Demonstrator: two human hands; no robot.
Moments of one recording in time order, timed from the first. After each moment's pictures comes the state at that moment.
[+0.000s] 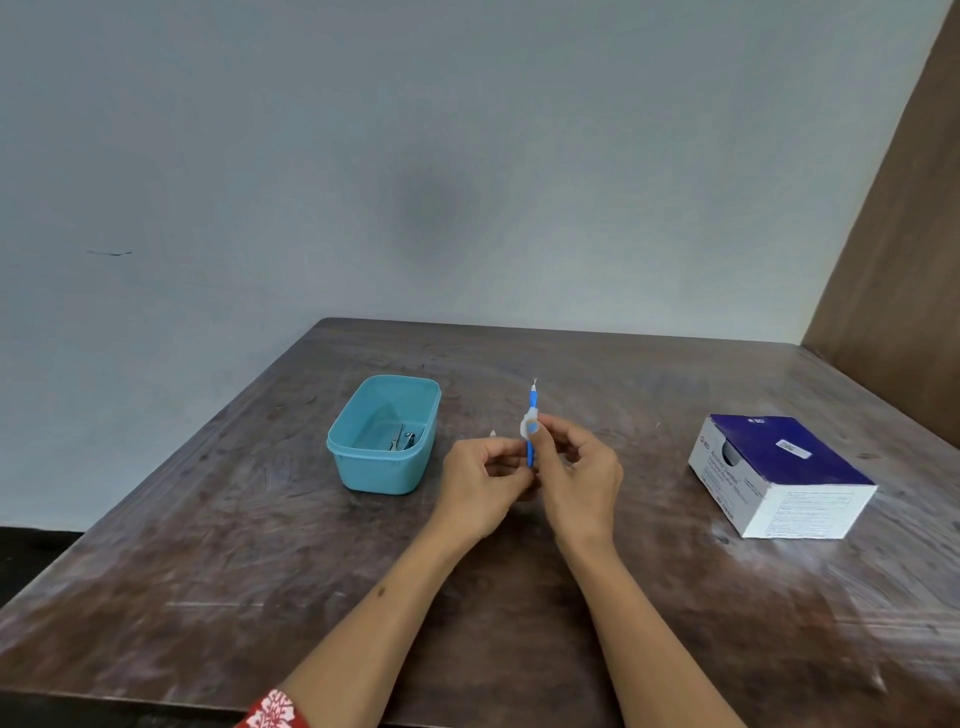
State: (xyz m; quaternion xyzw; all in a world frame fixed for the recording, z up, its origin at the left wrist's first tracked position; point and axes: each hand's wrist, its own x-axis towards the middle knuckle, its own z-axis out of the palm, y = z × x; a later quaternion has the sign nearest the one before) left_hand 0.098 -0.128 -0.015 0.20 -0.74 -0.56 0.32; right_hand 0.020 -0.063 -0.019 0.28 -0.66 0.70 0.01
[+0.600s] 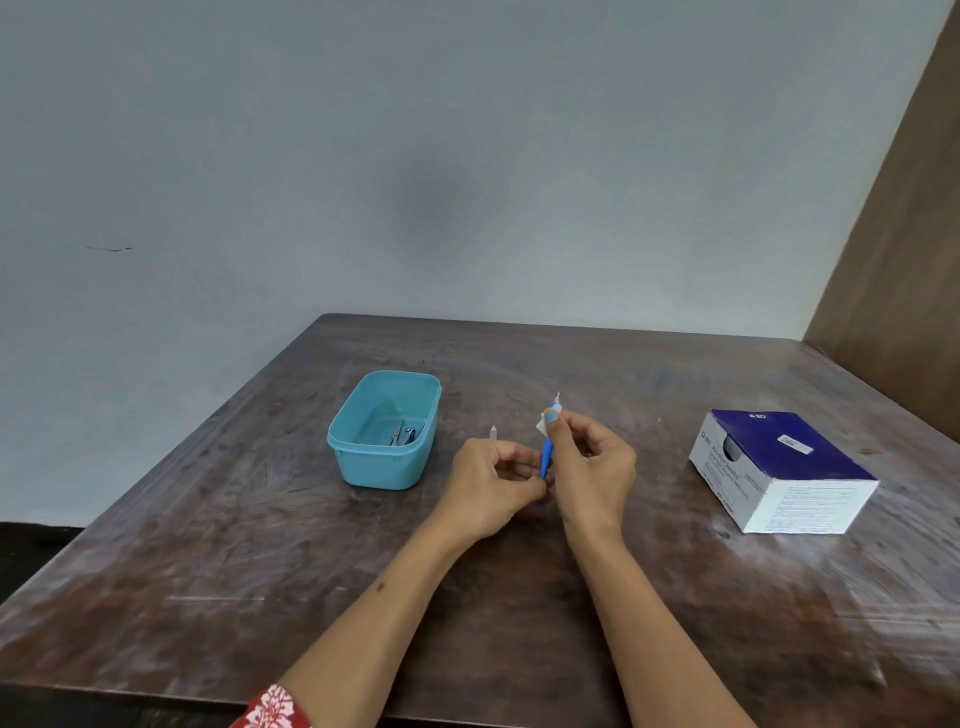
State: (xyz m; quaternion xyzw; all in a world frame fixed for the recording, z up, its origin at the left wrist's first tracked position) left_hand 0.096 -0.127 -0.016 0.21 -0.74 -0.59 0.25; right_hand 0.020 -0.059 -0.012 0.18 -0.61 0.77 -0.03
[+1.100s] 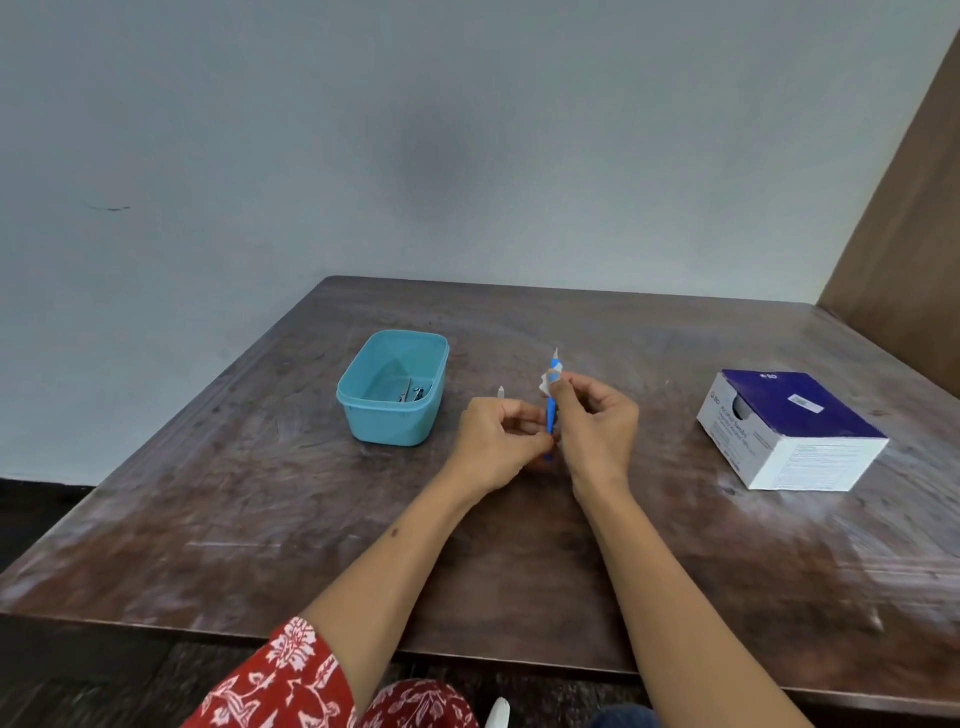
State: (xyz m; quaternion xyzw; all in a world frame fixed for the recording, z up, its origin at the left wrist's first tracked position) left_hand 0.095 -0.123 -0.016 0.23 -0.71 -0.61 0.27; right_hand 0.017 -0.064 -0.017 0.19 -0.62 0.76 -0.06
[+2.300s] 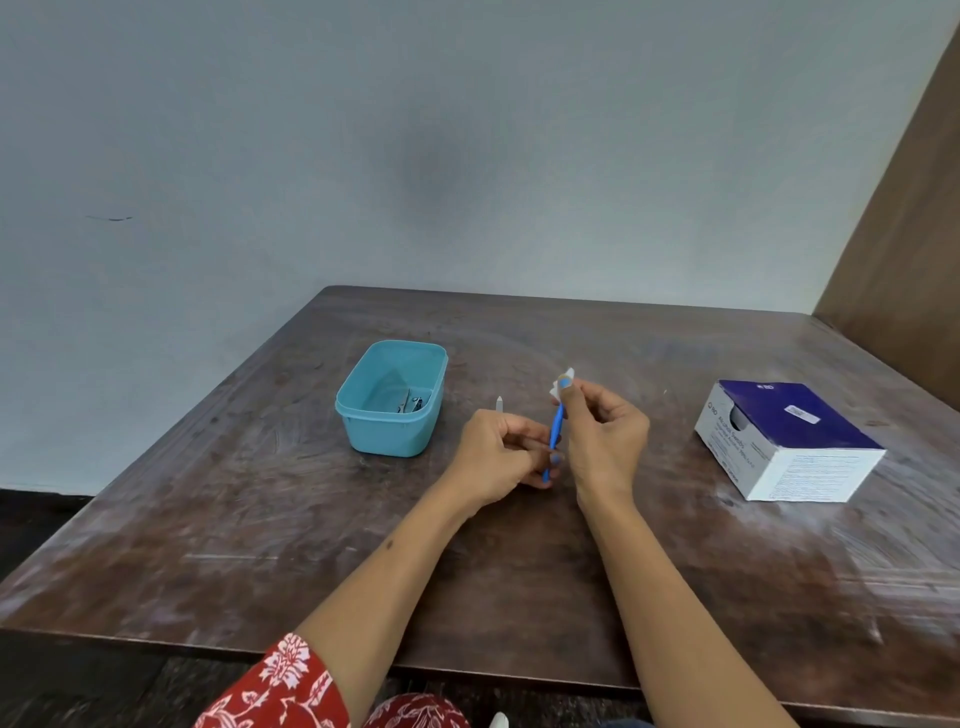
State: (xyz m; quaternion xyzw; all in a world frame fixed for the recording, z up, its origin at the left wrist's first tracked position) left_hand 0.100 -0.124 -0.011 0.21 -0.73 -0.62 0.21; right_hand 0.015 -0.059 -0.011 0.17 -0.61 0.77 -0.04
